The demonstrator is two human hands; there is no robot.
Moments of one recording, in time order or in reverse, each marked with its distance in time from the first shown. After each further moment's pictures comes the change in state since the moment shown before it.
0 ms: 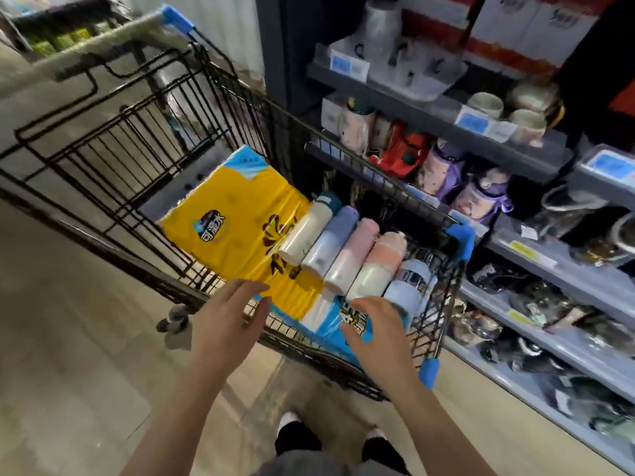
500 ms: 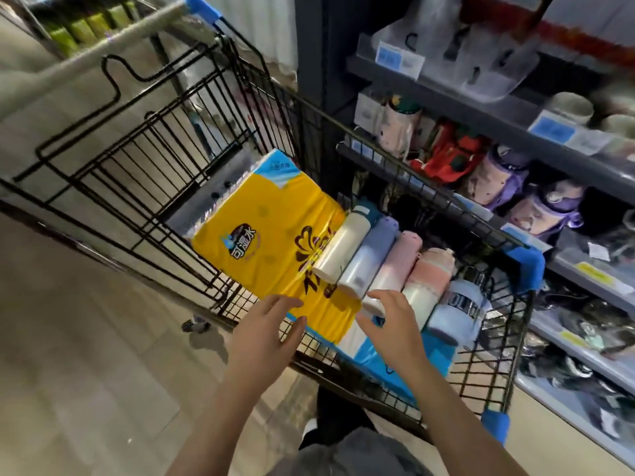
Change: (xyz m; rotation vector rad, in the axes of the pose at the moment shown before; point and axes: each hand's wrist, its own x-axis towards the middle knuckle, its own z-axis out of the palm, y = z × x) left_hand 0.039 -0.048 0.012 -0.057 -0.217 -0.118; right_hand 0.097 -0.019 0.051 0.027 -0.089 0.127
